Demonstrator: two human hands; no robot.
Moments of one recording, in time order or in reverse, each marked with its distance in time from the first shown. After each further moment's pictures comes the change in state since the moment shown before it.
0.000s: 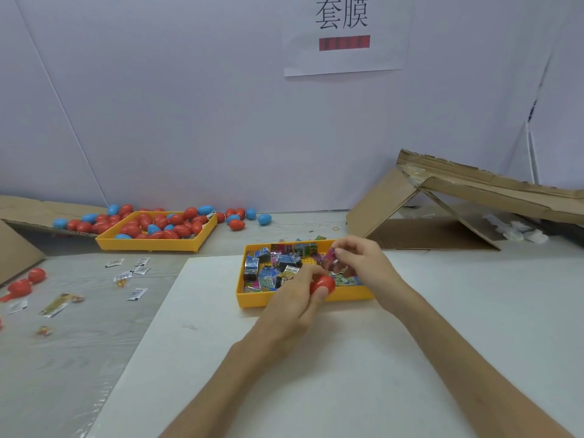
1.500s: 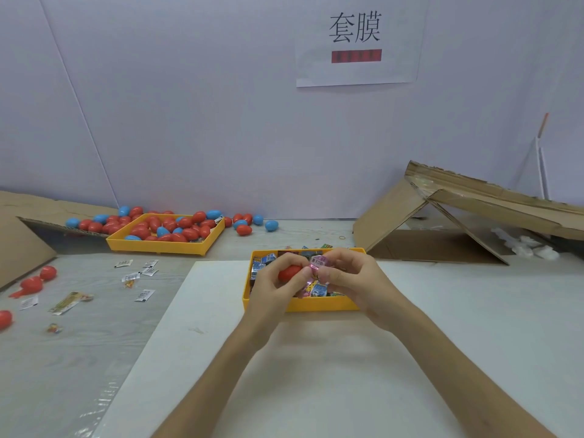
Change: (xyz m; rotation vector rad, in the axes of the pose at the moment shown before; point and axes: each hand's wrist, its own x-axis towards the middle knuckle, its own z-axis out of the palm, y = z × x) left_hand 0.002 0.018 -0.037 -0.686 0.289 -0.164; right_hand -0.013 -0.008 0.014 0.360 -0.264 -0.055
